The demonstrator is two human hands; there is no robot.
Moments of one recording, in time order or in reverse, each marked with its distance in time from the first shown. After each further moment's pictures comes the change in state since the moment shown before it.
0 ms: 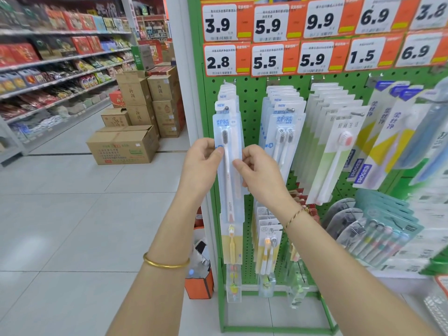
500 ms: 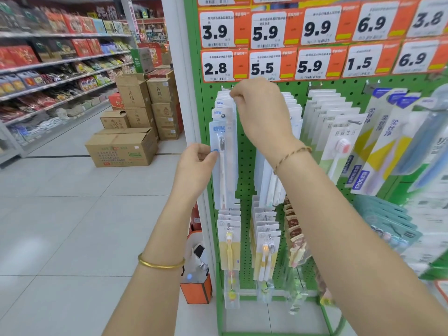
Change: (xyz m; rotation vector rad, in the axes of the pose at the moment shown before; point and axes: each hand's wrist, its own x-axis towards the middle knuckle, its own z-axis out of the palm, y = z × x) left_hand 0.016 -0.002 -0.002 0.122 0.070 -0.065; right_hand 0.079 -0.072 -0.037 -0.651 0.263 -0.294
